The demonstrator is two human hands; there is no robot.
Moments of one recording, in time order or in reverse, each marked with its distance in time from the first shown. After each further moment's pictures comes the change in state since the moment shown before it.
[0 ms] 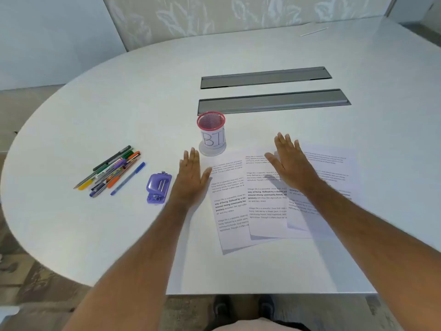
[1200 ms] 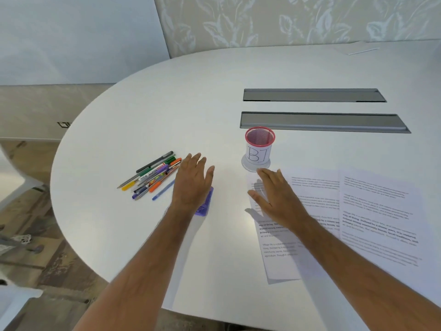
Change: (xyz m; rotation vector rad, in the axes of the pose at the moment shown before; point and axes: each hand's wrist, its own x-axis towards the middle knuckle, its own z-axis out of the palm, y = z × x) left_hand -0.005 -0.067 -0.090 0.147 0.246 -0.106; right_hand 0.014 -0.146 0.061 0.110 0.074 -0.266
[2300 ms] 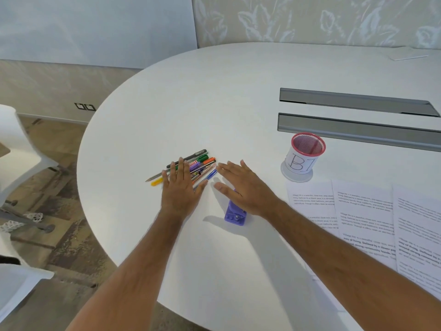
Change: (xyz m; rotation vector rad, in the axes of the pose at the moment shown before) left_hand -0.006 -0.155 0.014 0.252 -0.175 -0.209; right_hand 0.111 -0.130 0.069 0.089 -0.309 -0.249
